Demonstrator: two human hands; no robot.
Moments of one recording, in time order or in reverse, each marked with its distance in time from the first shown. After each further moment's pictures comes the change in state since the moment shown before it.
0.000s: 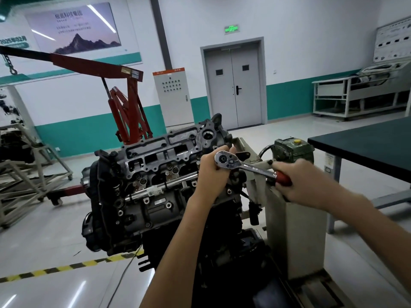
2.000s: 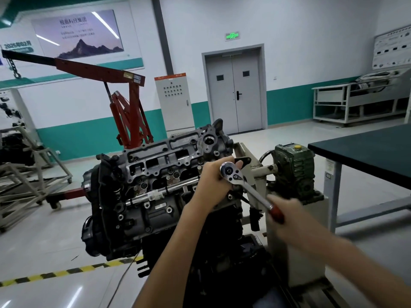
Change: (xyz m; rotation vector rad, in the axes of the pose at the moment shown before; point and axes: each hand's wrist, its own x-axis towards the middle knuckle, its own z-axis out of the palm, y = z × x) left_hand -0.007 0.010 -0.008 0.109 -0.121 0.042; right_hand -0.034 -0.028 0.046 0.348 -0.028 0.127
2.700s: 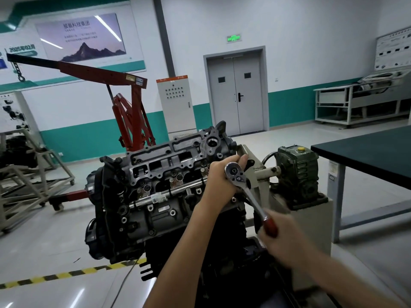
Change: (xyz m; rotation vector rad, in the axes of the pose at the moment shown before) left_hand 0.008 -0.003 0.010 -0.058 0.076 -0.008; right_hand -0.010 -0.022 0.028 0.261 0.051 0.073
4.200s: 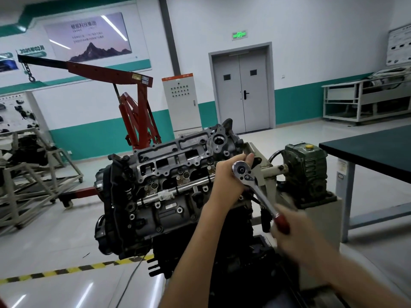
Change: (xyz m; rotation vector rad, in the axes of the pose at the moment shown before) left_hand -0.003 0.000 0.002 0.000 0.038 -0.035; right_hand 0.000 0.008 -0.006 -0.130 0.056 -0.048
